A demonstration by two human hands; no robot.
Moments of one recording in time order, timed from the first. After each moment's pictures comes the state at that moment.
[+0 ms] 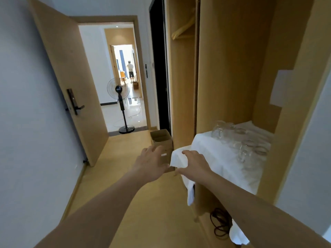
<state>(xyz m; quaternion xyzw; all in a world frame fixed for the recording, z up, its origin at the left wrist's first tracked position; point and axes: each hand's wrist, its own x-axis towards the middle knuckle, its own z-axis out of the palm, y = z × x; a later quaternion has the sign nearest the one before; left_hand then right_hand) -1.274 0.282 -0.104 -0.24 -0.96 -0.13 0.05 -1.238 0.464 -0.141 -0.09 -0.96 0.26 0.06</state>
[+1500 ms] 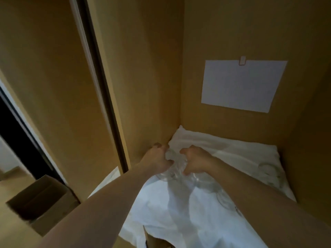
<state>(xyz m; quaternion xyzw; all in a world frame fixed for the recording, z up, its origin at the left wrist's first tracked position) -1.689 0.706 -0.138 -0.61 -0.77 -0.11 -0.14 -1.530 0.782 -0.134 -0.45 -0.88 0.16 -0.07</state>
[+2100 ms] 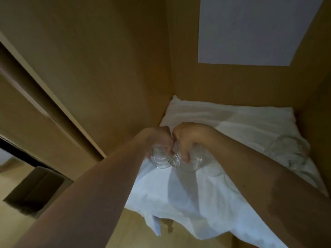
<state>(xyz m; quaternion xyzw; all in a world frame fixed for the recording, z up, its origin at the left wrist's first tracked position) -1.687 0.806 -0.151 -0.49 -0.78 0.07 -0.38 -1.574 0.835 -0.132 -0.38 -0.88 0.16 -0.24</state>
